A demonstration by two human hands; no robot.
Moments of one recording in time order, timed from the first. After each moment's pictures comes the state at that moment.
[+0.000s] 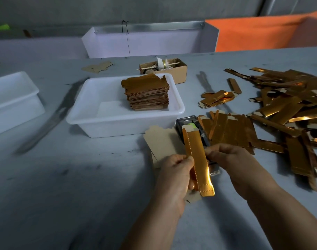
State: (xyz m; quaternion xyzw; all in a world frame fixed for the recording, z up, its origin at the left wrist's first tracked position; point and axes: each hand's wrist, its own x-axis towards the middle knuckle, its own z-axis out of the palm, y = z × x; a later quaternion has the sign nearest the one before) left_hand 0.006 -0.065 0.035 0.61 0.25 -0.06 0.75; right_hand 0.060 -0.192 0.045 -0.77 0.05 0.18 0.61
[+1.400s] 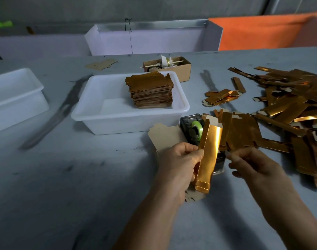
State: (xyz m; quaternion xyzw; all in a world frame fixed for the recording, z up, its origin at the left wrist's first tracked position) left_hand 0.011 -0.055 0.048 0.69 0.18 -0.06 0.70; right_hand 0.023 -0.211 0.045 -0.85 0.02 0.01 0.52
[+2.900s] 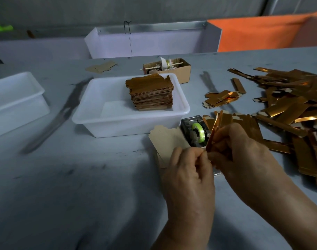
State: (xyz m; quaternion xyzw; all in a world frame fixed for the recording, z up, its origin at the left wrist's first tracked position) left_hand -0.016 -0.081 0.049 0.83 0.07 0.38 0.40; right_hand 0.022 -0.175 0.092 -0.93 -0.18 -0.07 0.32
